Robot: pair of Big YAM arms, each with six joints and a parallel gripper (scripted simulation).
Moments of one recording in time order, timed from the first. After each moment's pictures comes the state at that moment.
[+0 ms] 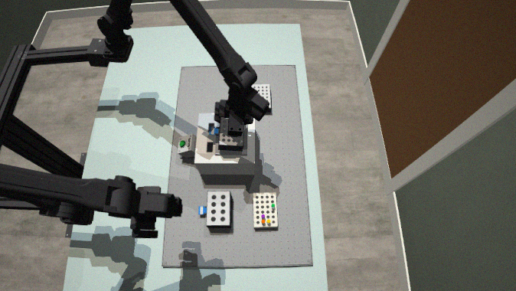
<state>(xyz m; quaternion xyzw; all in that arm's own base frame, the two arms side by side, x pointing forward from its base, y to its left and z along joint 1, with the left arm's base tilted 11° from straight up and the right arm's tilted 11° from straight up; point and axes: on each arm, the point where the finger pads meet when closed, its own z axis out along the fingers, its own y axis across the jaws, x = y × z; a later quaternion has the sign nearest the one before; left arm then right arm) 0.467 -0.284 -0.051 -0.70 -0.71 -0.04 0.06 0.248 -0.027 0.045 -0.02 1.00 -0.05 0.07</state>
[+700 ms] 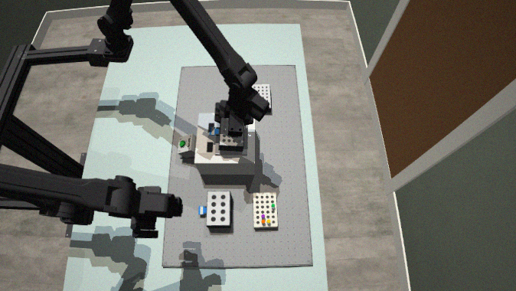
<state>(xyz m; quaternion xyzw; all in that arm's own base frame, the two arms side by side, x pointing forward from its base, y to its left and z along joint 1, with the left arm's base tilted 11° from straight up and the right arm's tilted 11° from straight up) 0.469 -0.284 -0.053 -0.70 -0.71 -0.04 0.05 0.249 -0.027 0.046 -0.02 1.00 -0.05 0.07</state>
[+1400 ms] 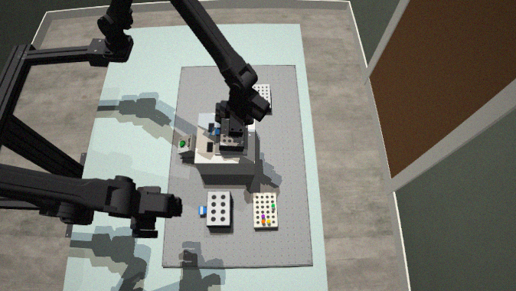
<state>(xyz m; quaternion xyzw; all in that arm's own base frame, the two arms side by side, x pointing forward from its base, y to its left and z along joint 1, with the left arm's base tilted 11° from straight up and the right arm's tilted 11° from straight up) 0.470 -0.284 -0.055 -0.70 -0.71 -0.04 0.05 0.248 -0.027 0.045 -0.02 1.00 -0.05 0.07</state>
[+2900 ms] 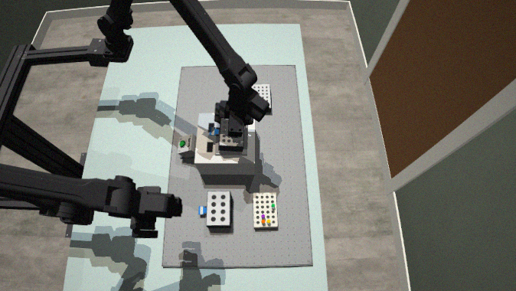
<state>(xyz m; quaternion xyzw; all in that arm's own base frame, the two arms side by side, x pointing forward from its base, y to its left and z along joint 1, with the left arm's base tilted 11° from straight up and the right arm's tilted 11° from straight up) 0.469 -0.284 -0.055 -0.70 -0.71 -0.04 0.06 0.248 -0.027 0.045 -0.02 1.00 -0.05 0.07</state>
